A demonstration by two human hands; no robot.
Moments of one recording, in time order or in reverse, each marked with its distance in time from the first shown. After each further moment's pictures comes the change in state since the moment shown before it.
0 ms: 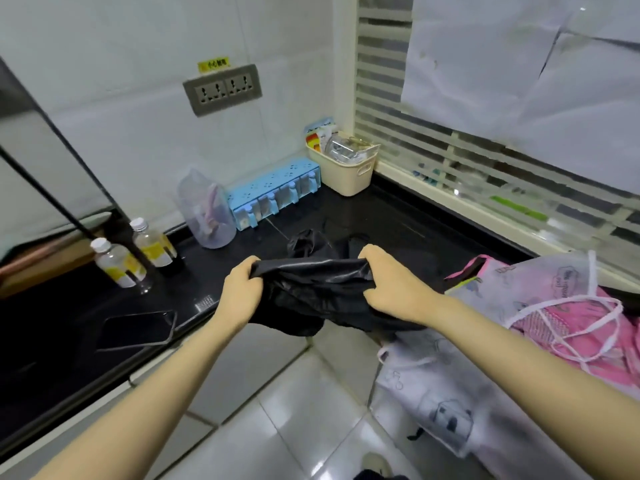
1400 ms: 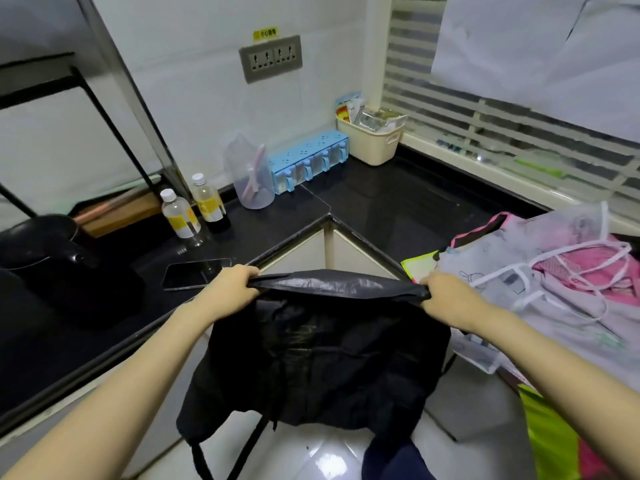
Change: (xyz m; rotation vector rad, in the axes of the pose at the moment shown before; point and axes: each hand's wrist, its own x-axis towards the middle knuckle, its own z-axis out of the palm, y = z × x) left_hand -0.084 -0.096 -0.132 0.643 -0.380 0.094; right_hand -0.103 -0.034 0.095 -0.344 -0.072 0.333
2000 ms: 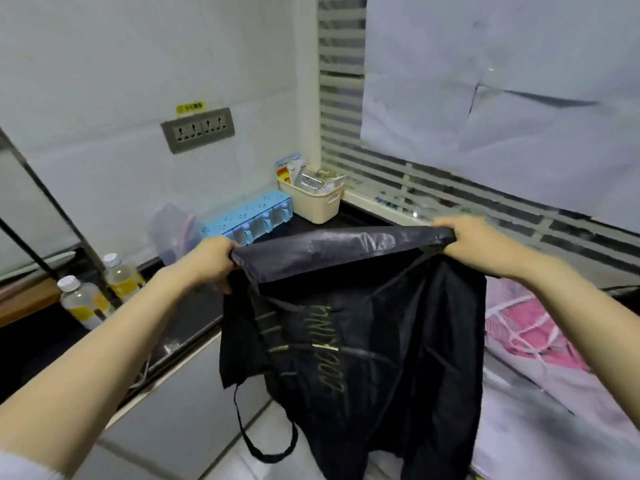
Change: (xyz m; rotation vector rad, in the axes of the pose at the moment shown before) left_hand 0.149 0.142 -0.086 0.145 0.069 0.085; right_hand 0.057 0.104 -0.195 0.169 0.308 -0.114
